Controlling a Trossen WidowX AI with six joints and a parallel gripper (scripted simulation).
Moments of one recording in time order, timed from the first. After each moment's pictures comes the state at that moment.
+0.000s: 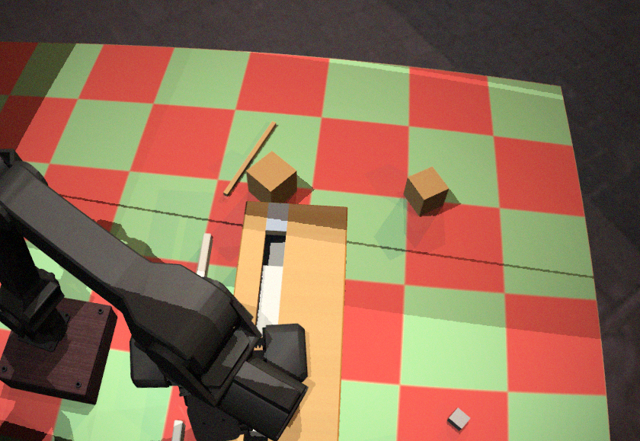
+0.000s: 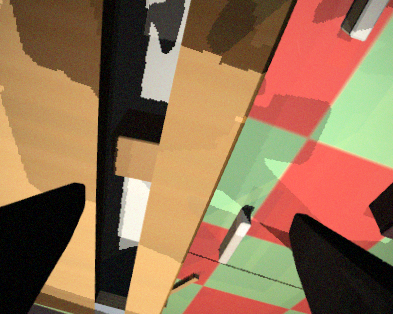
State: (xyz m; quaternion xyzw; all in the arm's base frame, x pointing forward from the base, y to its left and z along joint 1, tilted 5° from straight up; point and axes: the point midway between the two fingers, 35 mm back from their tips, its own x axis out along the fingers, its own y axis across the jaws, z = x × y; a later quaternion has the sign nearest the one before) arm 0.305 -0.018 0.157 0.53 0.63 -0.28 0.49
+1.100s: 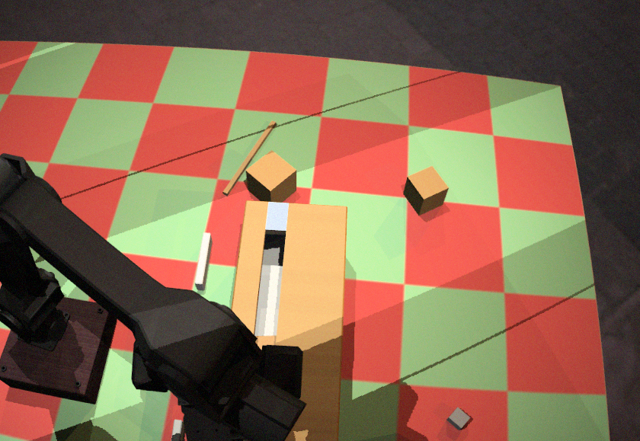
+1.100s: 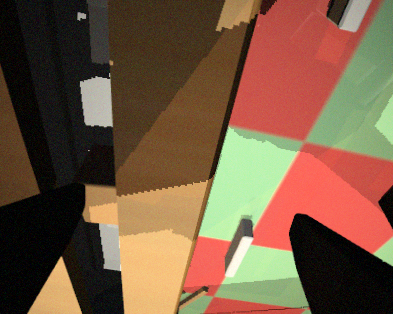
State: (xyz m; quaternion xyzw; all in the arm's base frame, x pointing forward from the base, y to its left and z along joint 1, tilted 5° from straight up) arm 0.301 -0.020 0.124 0.55 0.63 -0.33 0.45
